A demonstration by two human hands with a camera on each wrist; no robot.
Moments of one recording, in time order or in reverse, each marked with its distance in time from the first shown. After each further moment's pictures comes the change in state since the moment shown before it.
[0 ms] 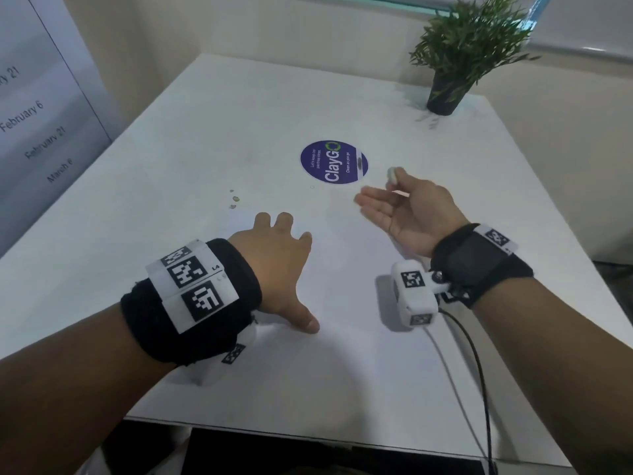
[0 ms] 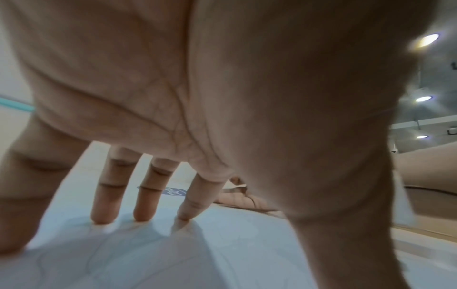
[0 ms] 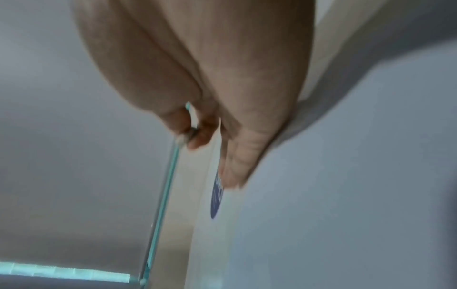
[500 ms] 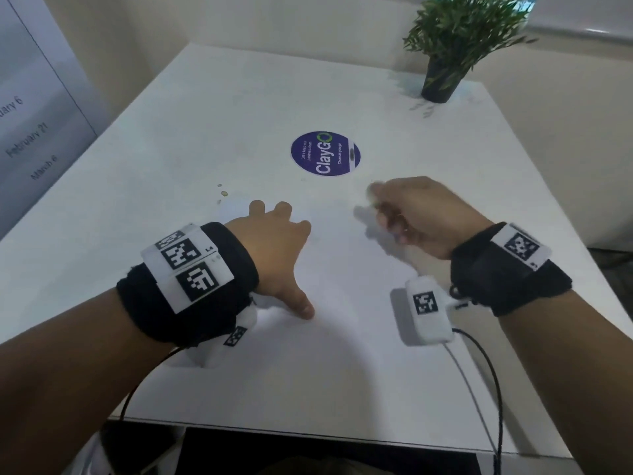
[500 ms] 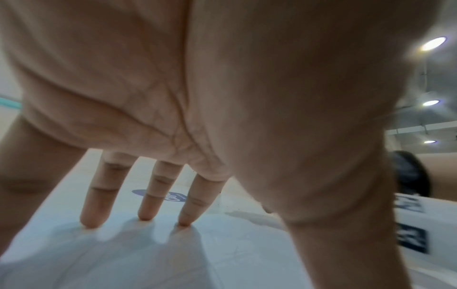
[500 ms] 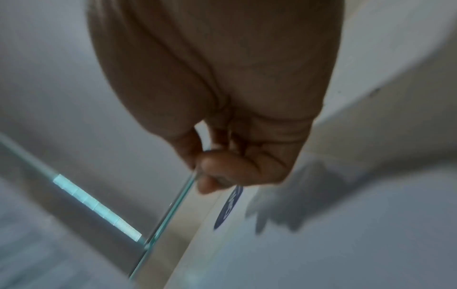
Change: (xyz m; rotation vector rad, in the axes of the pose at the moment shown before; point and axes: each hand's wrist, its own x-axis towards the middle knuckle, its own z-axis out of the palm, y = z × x) left_hand 0.014 0.001 -0.010 -0.051 0.012 0.000; right_hand -0.031 -0.006 -0.009 -0.792 0.001 -0.118
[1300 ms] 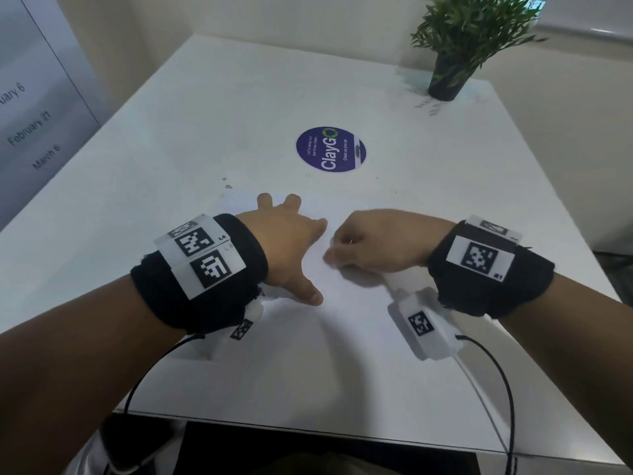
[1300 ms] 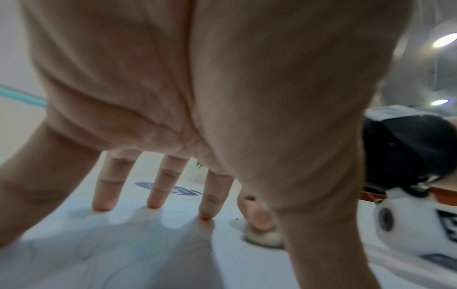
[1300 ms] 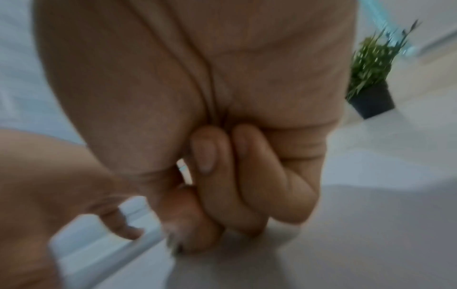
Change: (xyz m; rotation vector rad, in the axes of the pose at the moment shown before) left_hand 0.012 0.000 0.003 0.002 -0.002 0.021; right_hand -0.003 -0.011 0.040 -1.044 -0.453 -0.167
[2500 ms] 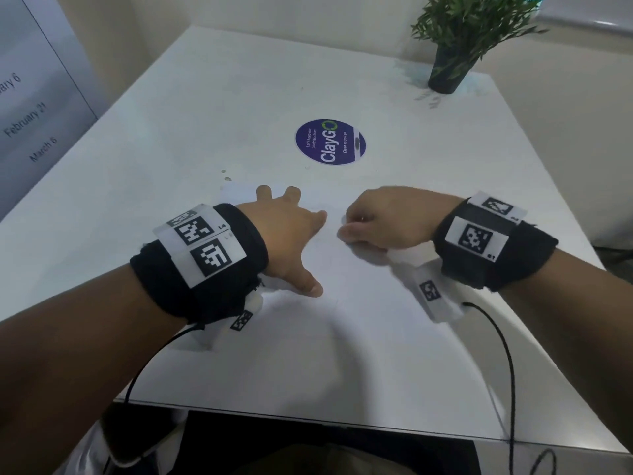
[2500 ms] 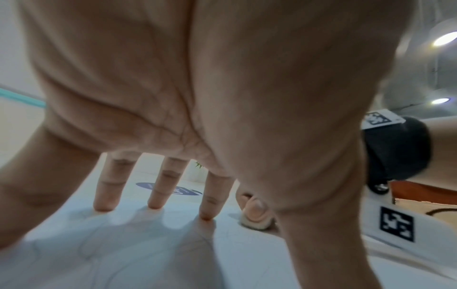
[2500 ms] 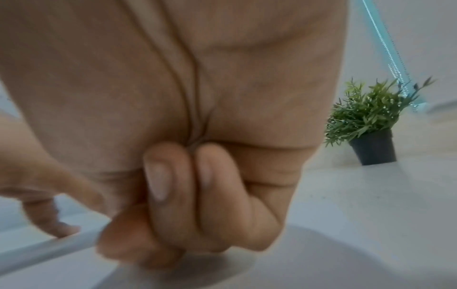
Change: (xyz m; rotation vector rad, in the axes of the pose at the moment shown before) left_hand 0.001 0.000 0.001 0.030 -0.010 0.008; right_hand -0.003 0.007 -0.014 -0.174 0.119 -0.074
